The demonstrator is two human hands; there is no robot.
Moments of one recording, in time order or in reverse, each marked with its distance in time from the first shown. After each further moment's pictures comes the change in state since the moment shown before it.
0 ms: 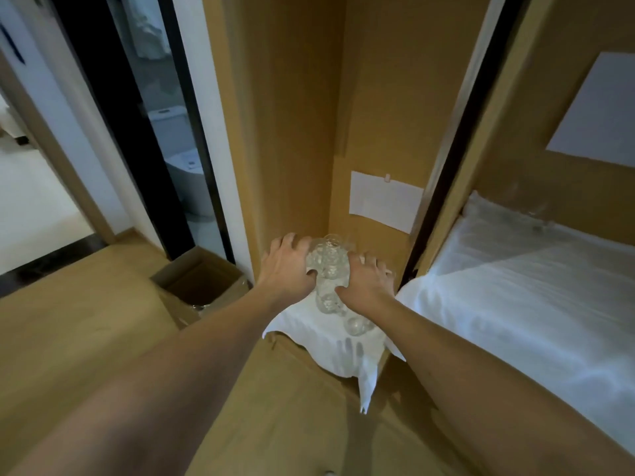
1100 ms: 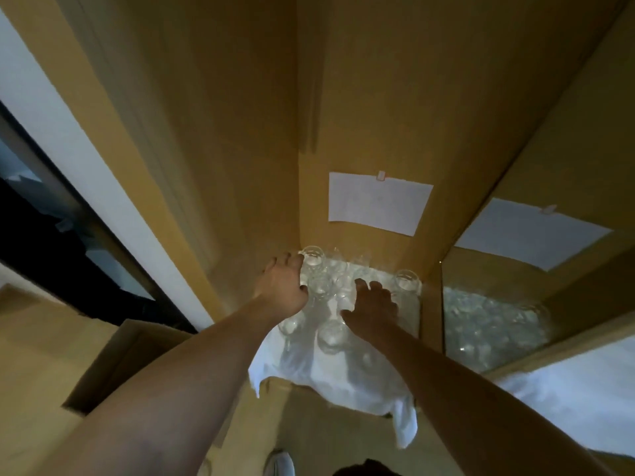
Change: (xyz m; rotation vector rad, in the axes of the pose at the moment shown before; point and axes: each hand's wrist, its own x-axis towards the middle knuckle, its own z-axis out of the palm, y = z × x) left_hand 0.314 -0.116 0.103 -0.080 -0.384 0.225; right_hand 0.270 -0.034 0.087 0.148 -0.109 0.445
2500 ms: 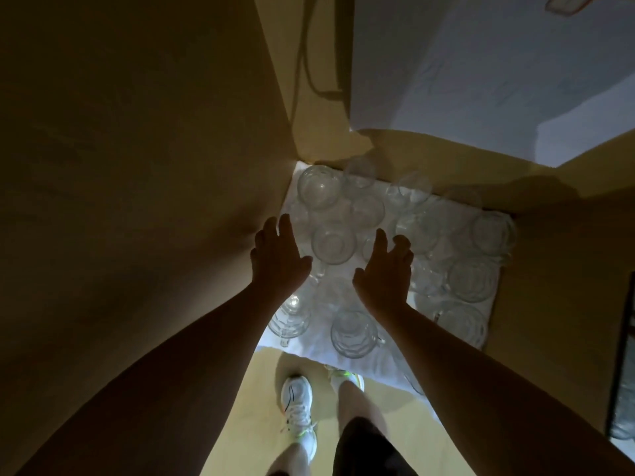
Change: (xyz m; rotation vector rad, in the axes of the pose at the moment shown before) left_hand 0.243 -0.099 0.232 -0.059 -0.326 -0.363; right_hand 0.270 0.029 0.204 0.074 -0.113 0.191
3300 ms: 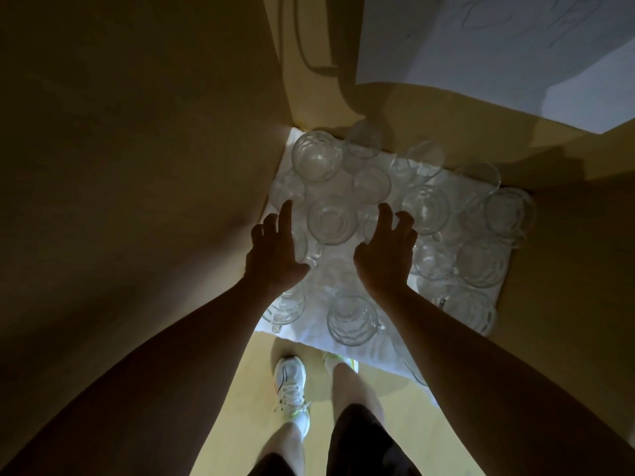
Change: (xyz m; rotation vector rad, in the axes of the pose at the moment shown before) left_hand 0.007 -0.030 0.045 -0.015 -0.049 0.088; right_hand 0.015 0.001 0.021 0.102 0.088 0.012
